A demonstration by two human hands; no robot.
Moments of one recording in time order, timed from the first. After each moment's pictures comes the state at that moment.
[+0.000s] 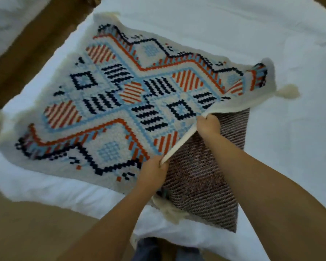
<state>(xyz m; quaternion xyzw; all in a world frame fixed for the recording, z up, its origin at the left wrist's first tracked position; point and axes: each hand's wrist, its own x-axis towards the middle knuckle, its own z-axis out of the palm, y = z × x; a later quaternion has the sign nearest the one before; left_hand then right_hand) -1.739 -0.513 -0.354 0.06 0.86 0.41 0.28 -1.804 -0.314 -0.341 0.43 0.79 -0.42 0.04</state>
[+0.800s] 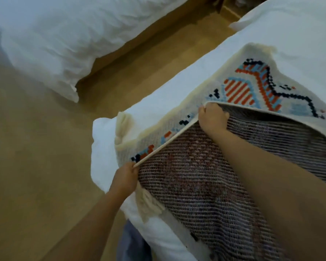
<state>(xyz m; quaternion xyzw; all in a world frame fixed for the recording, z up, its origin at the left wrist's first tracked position) -1.910 -0.856 -0.388 -0.25 0.88 0.33 0.23 -2.105 -0.648 -0.353 0.05 0.97 -0.19 0.11</state>
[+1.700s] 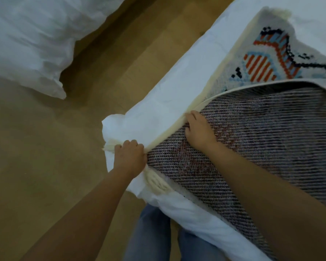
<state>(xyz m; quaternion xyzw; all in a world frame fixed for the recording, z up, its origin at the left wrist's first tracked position) -1.971 -0.969 -0.406 0.06 0.96 0.03 0.28 -2.041 -0.755 -0.404 -0.05 0.96 -0.15 0.22</state>
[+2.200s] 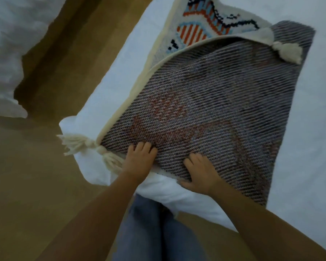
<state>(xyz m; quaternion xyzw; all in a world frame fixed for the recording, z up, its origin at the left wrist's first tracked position) -1.890 -0.843 -0.399 0.34 0.93 -0.02 0.13 -1.813 -0.643 -0.391 -0.11 0.96 -0.05 0.24</state>
